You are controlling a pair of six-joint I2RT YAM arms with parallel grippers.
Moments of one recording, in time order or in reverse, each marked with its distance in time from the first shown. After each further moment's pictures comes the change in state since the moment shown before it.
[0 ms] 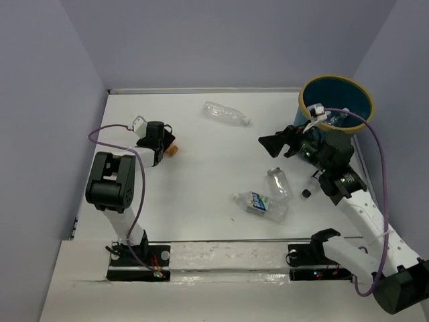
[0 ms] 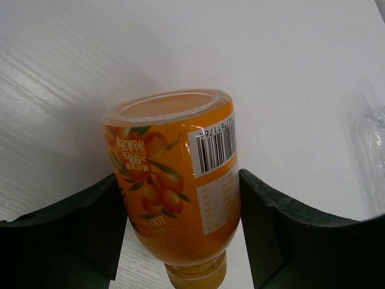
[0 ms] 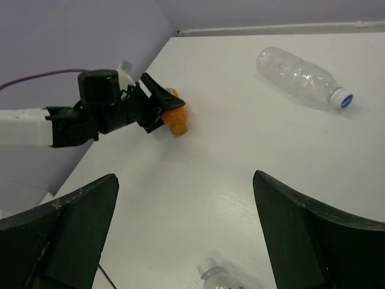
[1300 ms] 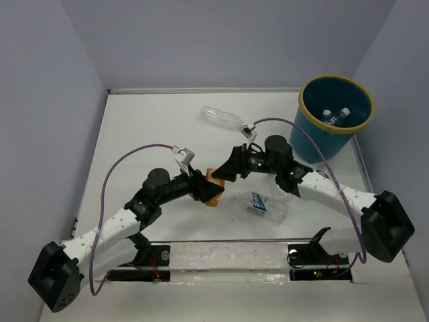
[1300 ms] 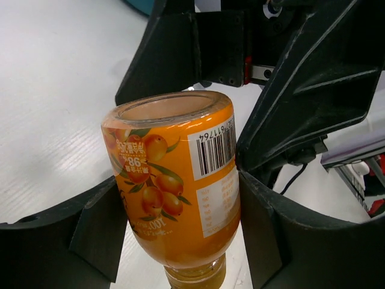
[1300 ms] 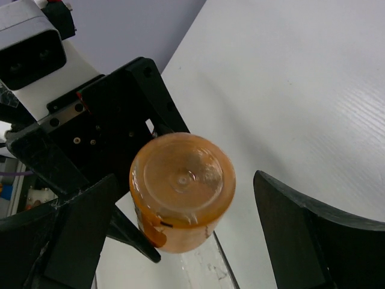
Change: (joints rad) left arm -0.517 -0.933 -0.523 0.134 0.731 0.267; right arm 0.367 0.415 -0.052 0.292 -0.256 0.247
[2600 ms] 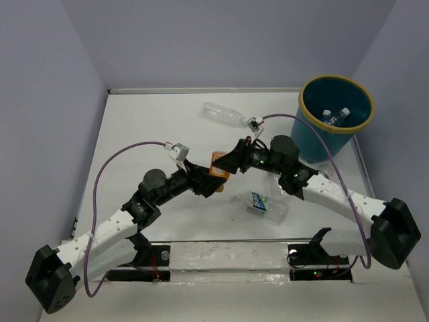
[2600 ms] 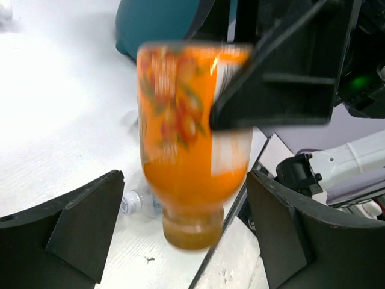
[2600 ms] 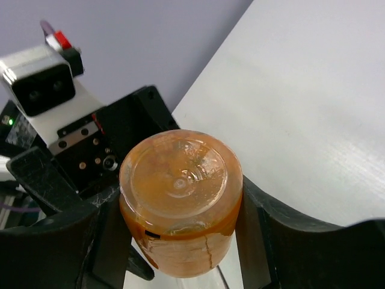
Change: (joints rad) left arm -0.060 -0.023 0.043 0.049 -0.156 -0.001; right arm 0.039 -0.053 0.008 0.076 0.165 0.054
